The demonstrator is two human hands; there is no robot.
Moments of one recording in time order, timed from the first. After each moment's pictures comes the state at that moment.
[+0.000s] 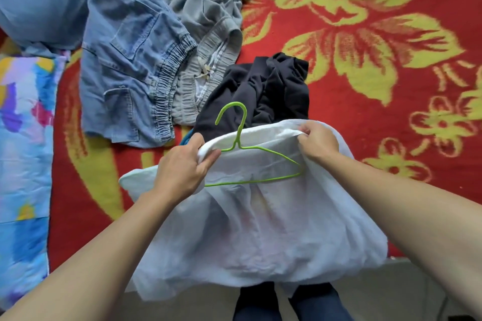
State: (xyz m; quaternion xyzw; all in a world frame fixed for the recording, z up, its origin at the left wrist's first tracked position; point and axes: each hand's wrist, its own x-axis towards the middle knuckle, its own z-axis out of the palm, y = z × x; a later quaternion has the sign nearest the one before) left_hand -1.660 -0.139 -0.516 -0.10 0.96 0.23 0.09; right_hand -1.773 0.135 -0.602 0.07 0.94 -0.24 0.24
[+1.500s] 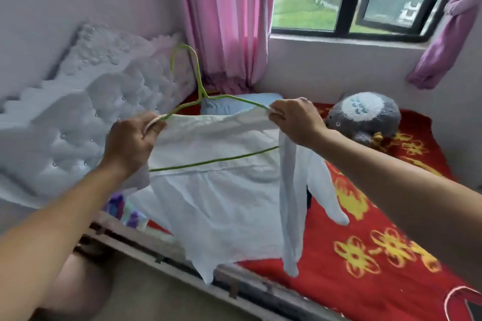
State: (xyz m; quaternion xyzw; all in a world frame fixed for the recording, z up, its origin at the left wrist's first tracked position) left_hand -1.303 -0.100 -0.057 -0.22 0.88 0.11 -0.39; right_hand -1.562 0.124 -0.051 -0.48 0.83 -0.26 -0.15
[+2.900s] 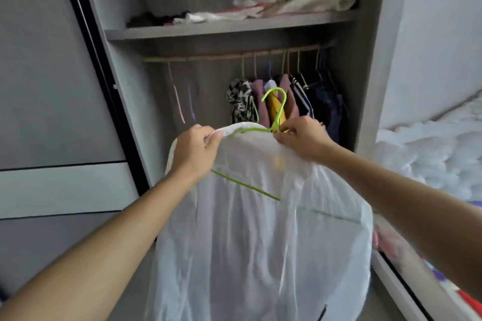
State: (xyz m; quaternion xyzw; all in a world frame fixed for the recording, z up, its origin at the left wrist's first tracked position) left_hand -0.457 0.038 0.075 -0.63 0.62 -0.11 -0.46; right_hand -0.690 -0.039 0.095 -0.81 0.46 -0.34 0.12
